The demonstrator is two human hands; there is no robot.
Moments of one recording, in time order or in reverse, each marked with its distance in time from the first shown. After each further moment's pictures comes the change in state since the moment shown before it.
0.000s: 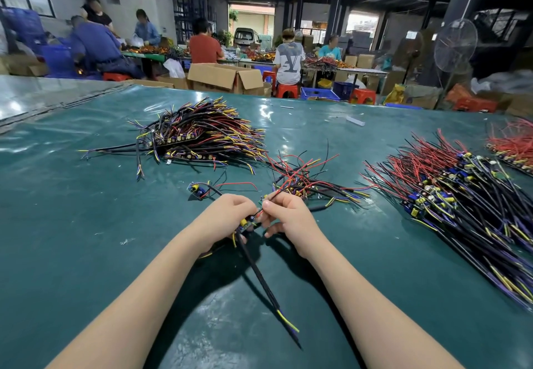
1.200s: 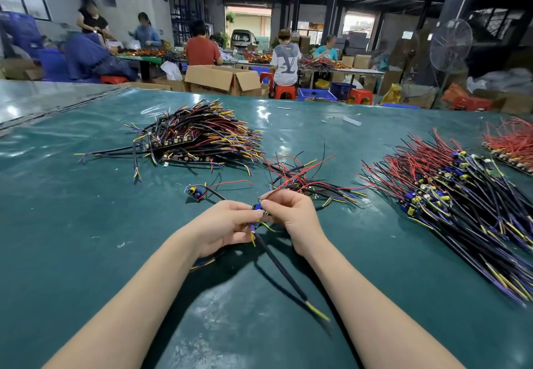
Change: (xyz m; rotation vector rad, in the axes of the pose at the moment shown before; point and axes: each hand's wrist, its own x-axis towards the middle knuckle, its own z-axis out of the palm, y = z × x) left_hand 0.002 -0.006 0.002 -0.454 -0.191 -0.161; right_hand 0.007 0.011 -0.008 0.104 0.097 -0.130
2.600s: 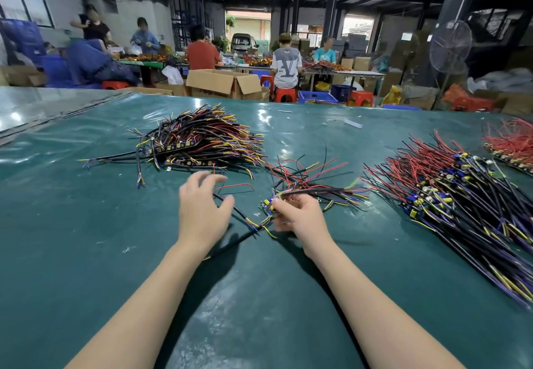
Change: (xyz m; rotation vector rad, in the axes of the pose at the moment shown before) left_hand 0.004 0.000 -0.019 0.851 0.843 0.551; right_hand 0.001 -0.006 -0.003 -0.068 0.121 0.058
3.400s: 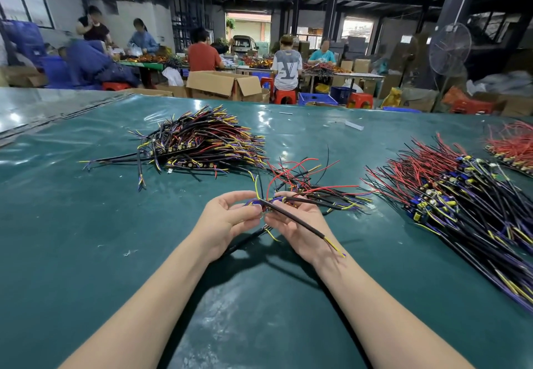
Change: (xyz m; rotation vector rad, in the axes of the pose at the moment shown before) left_hand -0.005 0.010 0.007 -1.067 -0.490 -0.474; right_hand -0.004 -0.001 0.005 0.556 -0.178 0.095
